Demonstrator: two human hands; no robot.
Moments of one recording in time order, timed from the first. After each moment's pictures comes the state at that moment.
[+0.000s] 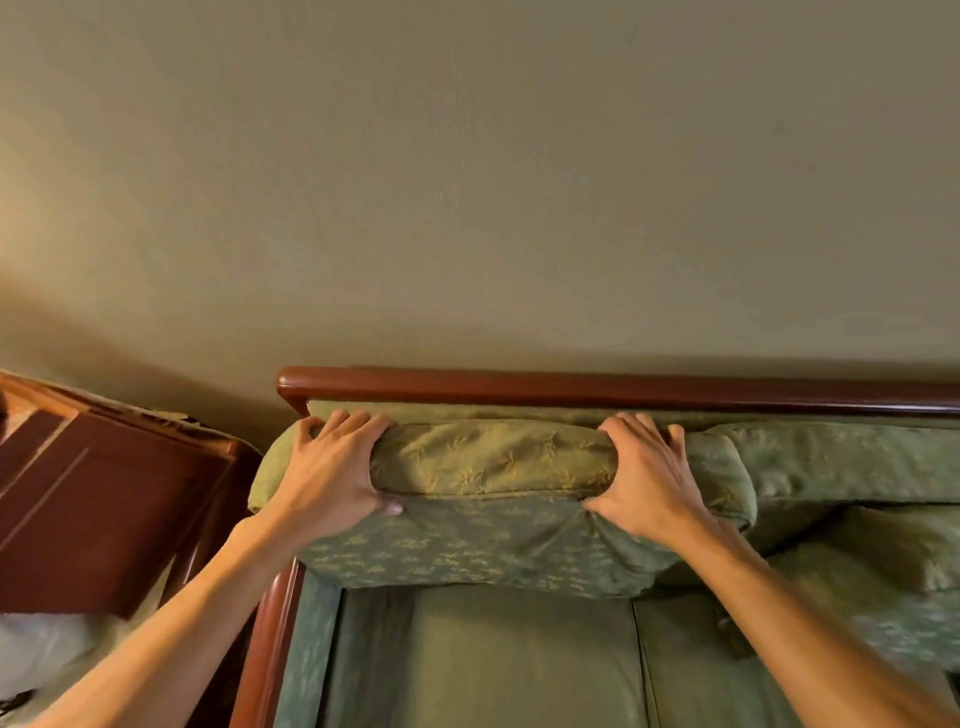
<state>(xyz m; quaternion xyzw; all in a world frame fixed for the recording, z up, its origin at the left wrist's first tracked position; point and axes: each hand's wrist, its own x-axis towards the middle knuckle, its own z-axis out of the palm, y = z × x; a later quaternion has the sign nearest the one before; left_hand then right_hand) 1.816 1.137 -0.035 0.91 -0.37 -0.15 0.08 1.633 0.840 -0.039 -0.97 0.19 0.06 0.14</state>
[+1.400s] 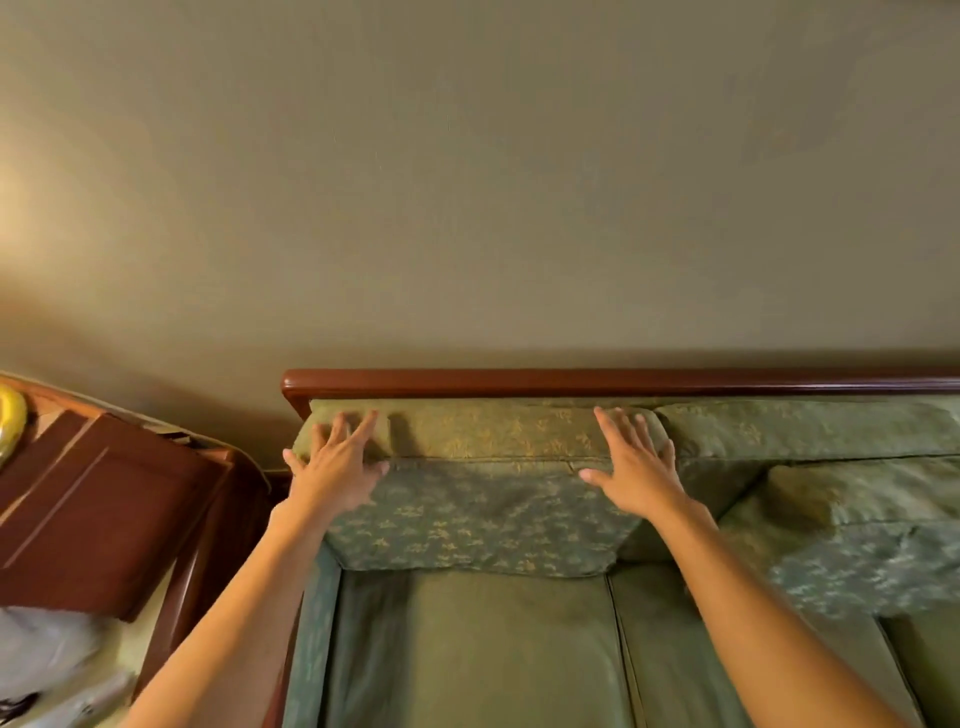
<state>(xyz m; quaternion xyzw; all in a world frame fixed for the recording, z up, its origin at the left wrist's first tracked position) 1.806 1.147 -0.056 0.93 -0.21 -0.29 0.11 1.594 0.831 -0.062 -0.92 0.31 0.17 0.17</state>
